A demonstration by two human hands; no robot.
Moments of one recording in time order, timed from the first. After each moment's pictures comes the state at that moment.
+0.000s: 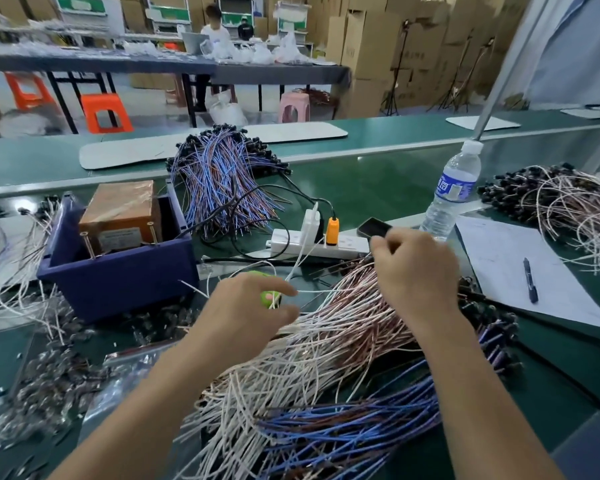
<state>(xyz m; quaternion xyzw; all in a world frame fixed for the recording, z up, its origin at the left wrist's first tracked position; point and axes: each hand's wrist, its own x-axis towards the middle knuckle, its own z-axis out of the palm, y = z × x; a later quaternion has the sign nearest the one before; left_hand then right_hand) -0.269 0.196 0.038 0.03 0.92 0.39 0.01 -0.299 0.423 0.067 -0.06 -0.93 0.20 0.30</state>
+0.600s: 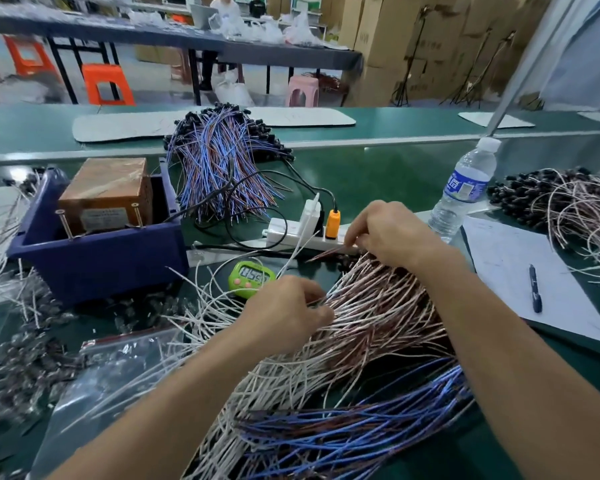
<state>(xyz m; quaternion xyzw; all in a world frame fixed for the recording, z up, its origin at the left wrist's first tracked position) -0.297 0.251 0.014 0.07 0.93 0.36 0.10 -0.385 0.439 0.081 0.11 -0.99 0.11 0.01</state>
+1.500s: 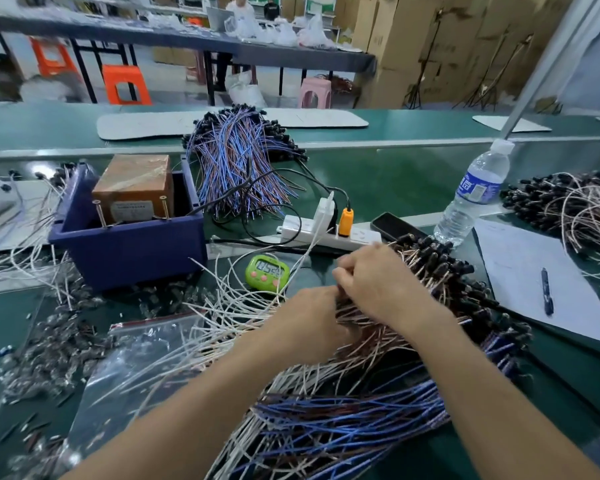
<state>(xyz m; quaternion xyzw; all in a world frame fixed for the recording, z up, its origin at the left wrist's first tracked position) -0.277 0.264 0.013 0.14 0.94 0.31 0.10 -0.321 0.404 0.043 0.16 -0.98 0.11 0.04</state>
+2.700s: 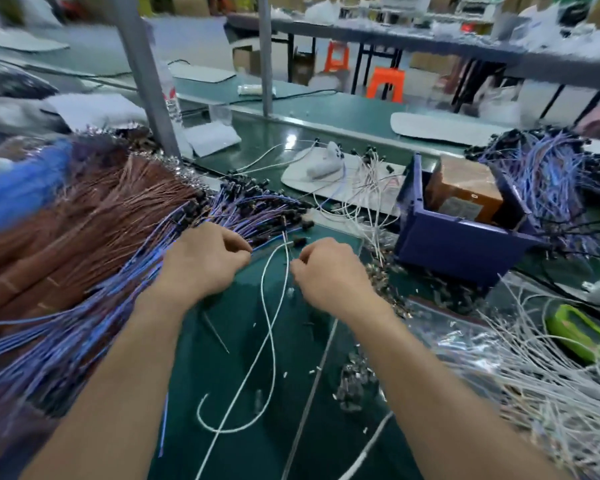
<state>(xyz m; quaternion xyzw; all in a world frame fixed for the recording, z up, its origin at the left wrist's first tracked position) -0.060 -0.139 0.019 -0.42 0.87 0.24 -0.12 -0.192 0.004 0.017 0.37 -0.89 0.22 -0.15</state>
